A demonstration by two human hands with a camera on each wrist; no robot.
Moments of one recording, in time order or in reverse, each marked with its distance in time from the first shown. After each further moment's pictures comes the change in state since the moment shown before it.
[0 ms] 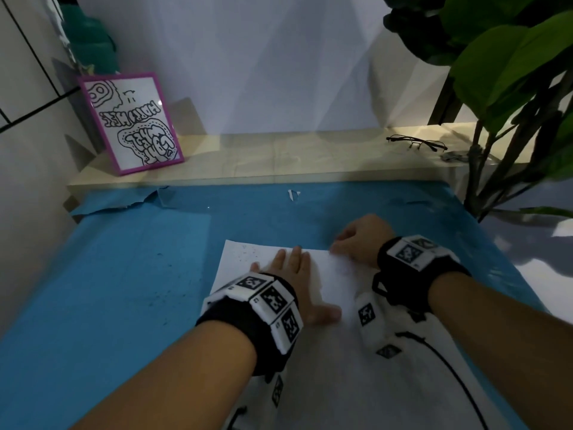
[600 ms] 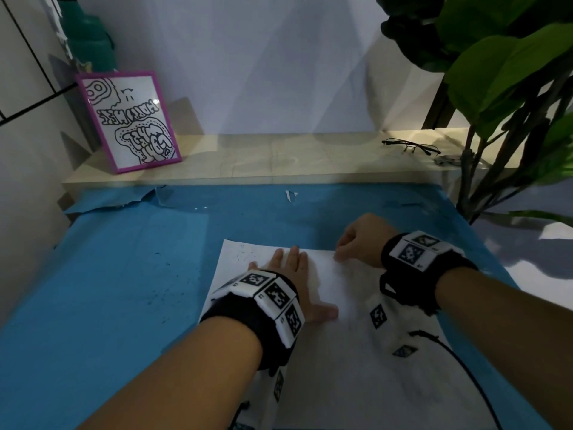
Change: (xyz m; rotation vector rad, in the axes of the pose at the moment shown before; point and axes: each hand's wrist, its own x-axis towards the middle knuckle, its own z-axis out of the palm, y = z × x) left_hand 0.004 0.001 0.001 0.010 0.003 0.003; right_hand -0.006 -0.002 -0.013 -0.175 -0.079 -0.025
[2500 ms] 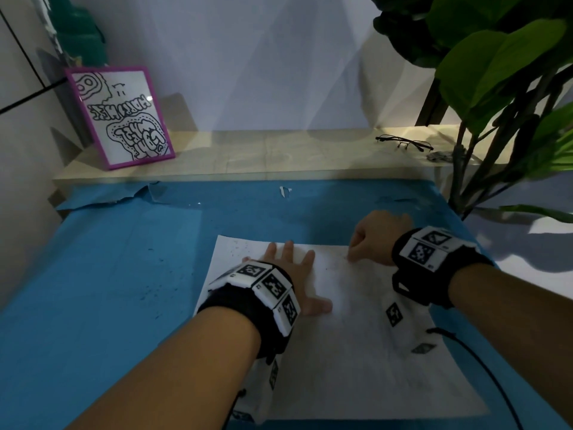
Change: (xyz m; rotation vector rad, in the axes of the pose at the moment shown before) left_hand -0.002 0.006 -0.006 0.069 -0.032 0.001; right_hand -0.014 0.013 -0.010 -0.275 0.036 0.030
